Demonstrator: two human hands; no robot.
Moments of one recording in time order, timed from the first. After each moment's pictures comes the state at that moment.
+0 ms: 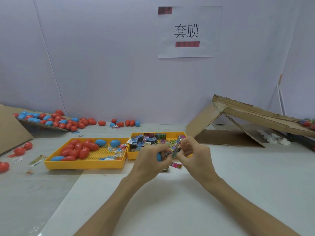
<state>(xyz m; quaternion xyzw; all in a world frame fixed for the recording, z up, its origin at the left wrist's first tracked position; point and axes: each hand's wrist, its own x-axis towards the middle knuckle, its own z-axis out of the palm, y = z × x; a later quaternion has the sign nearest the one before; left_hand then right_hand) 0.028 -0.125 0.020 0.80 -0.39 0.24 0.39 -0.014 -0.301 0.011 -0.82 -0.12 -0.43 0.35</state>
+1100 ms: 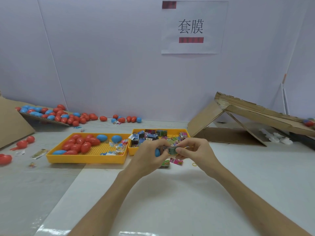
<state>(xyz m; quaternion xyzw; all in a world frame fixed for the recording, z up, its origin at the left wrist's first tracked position) 0.036 -0.116 0.019 0.82 -0.39 0.19 0.38 -0.013 -0.316 0.025 -0.75 -0.13 -0.15 0.63</state>
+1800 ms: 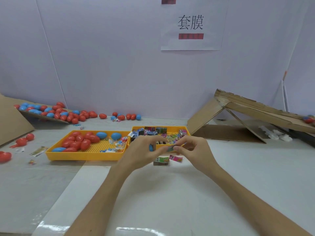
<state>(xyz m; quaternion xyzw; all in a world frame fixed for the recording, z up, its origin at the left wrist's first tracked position) 0.049 -0.098 0.023 0.85 -0.36 0.15 0.36 -0.012 -0.309 0.018 -0.81 -0.13 -0.23 0.51</state>
